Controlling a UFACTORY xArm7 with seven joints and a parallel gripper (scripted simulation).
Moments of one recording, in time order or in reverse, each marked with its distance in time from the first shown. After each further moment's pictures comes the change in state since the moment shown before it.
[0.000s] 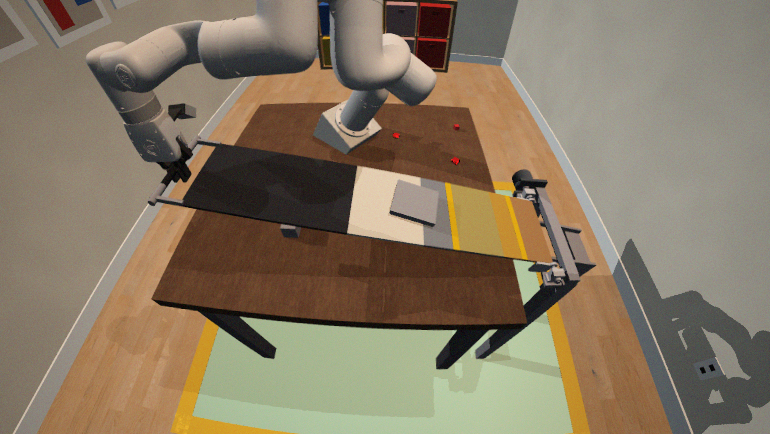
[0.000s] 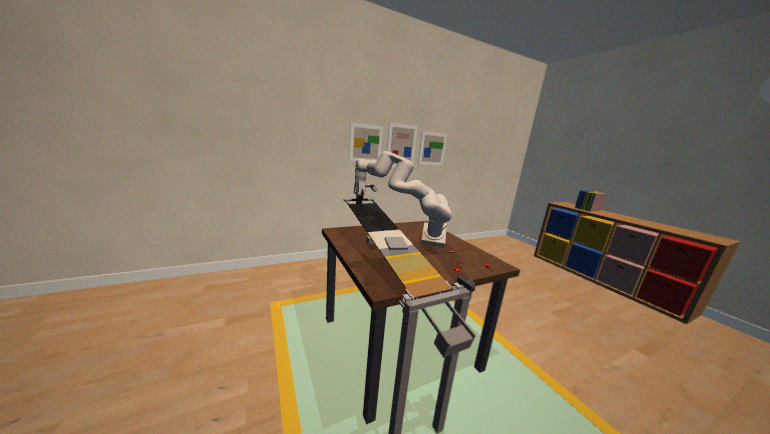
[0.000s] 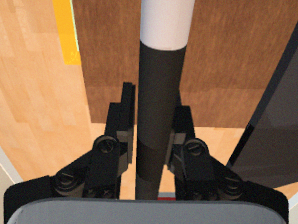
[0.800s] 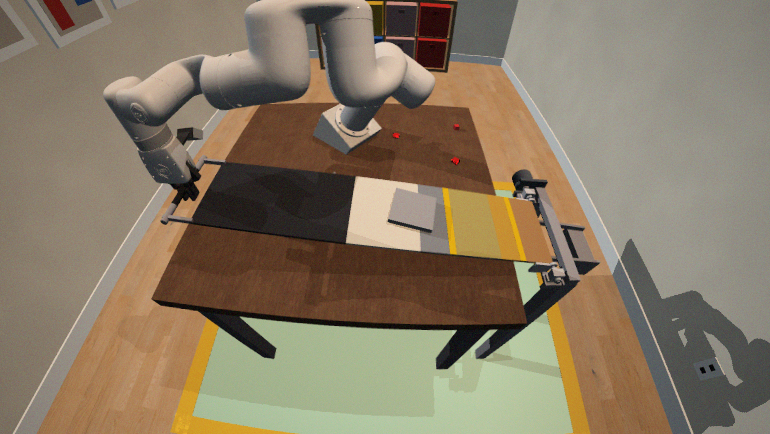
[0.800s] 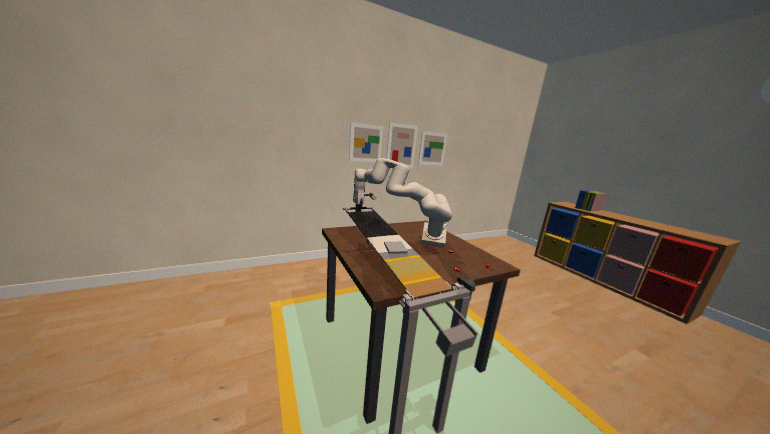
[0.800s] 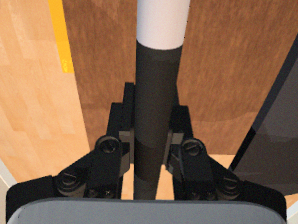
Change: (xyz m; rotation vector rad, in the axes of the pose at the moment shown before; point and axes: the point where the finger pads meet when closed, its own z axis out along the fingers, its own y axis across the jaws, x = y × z) arm 0.001 -0.010 0.064 -0.003 0.007 0.000
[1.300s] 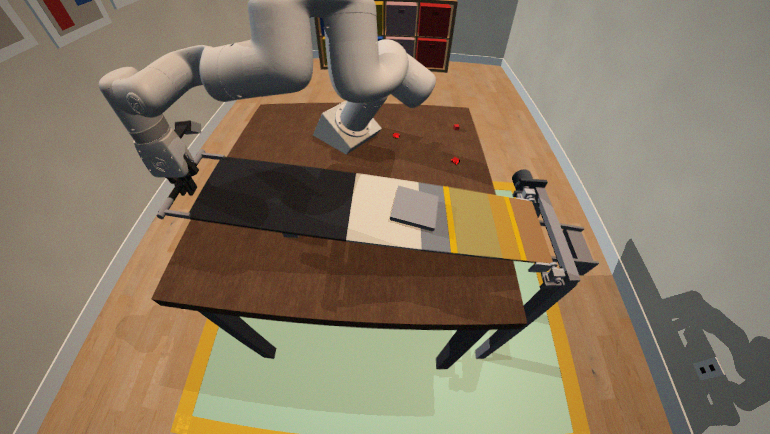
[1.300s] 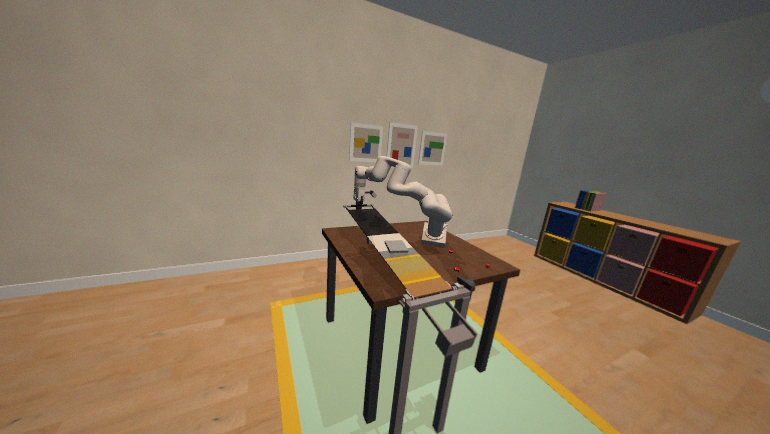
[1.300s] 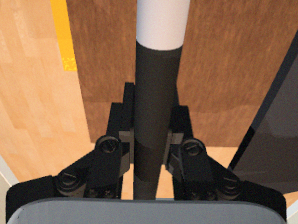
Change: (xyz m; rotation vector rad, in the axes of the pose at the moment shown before) arm 0.000 0.003 -0.019 0.004 0.001 0.000
